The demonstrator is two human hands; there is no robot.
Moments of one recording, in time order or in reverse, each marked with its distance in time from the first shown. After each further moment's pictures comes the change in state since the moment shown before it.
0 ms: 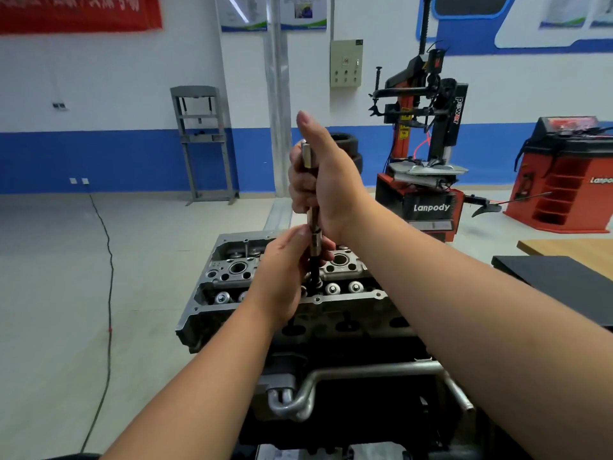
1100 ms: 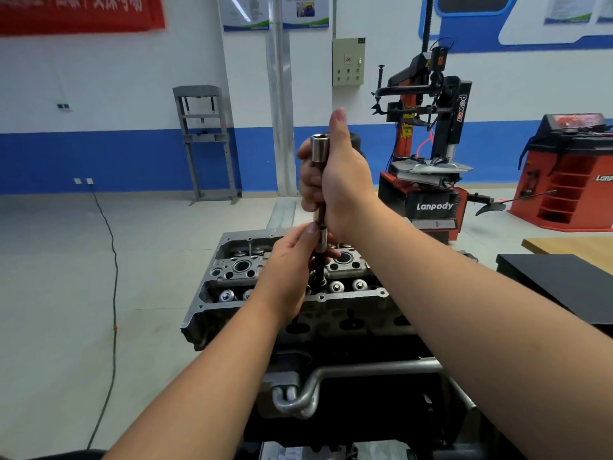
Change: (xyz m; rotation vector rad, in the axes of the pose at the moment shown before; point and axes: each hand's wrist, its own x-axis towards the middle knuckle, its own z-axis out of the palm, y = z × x) left_hand 0.002 -0.003 0.003 0.070 0.013 -0.004; right_hand 0.004 0.009 -0.006 0.078 0.101 -0.057
